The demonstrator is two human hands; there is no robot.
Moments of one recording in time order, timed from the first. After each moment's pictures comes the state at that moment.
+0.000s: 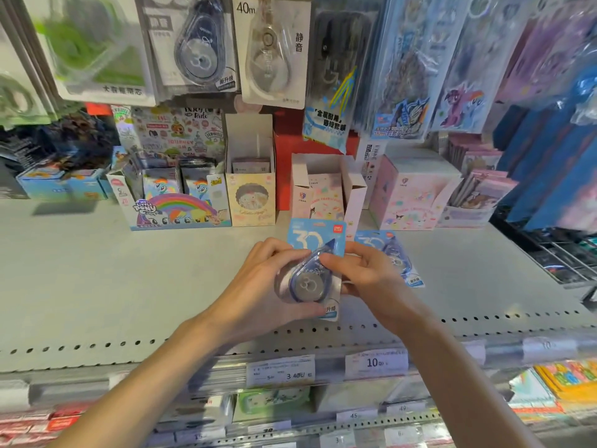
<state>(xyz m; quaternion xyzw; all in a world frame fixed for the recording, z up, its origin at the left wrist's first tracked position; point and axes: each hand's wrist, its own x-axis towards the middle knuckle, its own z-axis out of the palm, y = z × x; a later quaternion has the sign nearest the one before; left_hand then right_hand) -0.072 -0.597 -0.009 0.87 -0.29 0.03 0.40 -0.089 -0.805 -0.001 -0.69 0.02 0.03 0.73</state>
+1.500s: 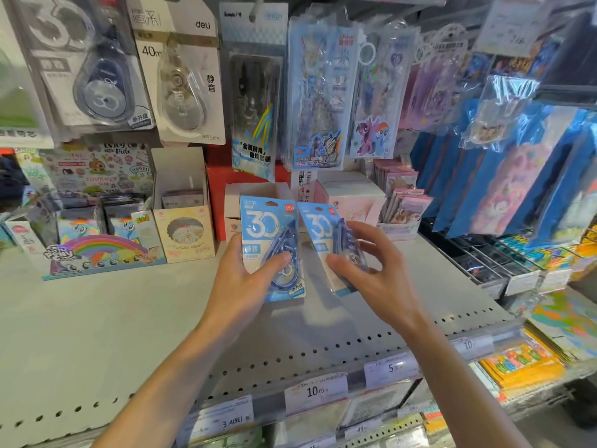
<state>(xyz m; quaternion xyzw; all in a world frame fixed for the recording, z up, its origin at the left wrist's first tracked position) -0.054 -0.686 0.021 0.69 -0.12 0.02 0.71 -0.108 -0.896 0.022 -0.80 0.02 -0.26 0.55</state>
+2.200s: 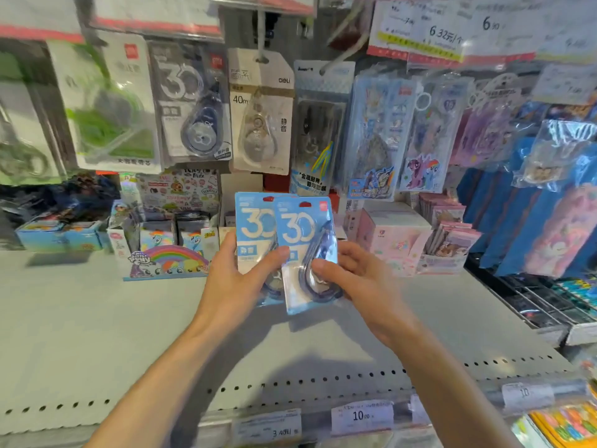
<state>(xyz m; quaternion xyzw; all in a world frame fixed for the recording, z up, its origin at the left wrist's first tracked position) -0.056 -0.609 0.057 0.67 -0.13 0.11 0.73 -0.083 -0.808 0.060 -0.68 -0.04 -0.09 0.73</state>
